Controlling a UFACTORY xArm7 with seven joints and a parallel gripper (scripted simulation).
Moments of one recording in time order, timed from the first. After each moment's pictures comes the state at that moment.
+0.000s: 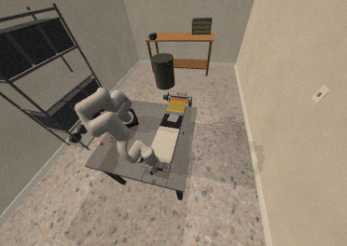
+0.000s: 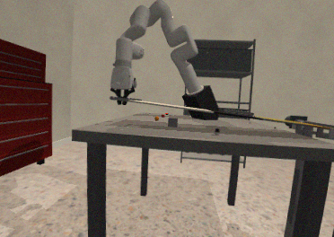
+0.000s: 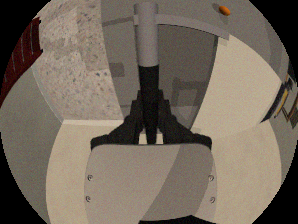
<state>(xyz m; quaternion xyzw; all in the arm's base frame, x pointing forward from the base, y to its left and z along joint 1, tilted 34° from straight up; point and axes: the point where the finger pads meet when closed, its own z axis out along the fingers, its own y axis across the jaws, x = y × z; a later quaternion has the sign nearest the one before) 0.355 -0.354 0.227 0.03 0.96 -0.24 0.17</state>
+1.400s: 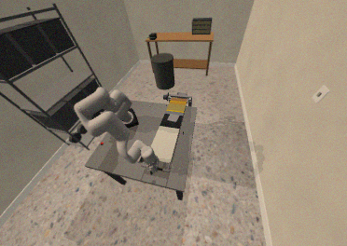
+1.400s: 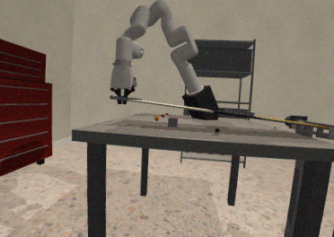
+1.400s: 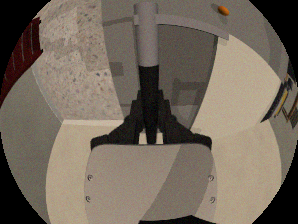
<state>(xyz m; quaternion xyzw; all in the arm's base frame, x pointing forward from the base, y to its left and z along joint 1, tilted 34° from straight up) 0.354 -0.352 0.229 0.03 0.96 -0.24 0.17</state>
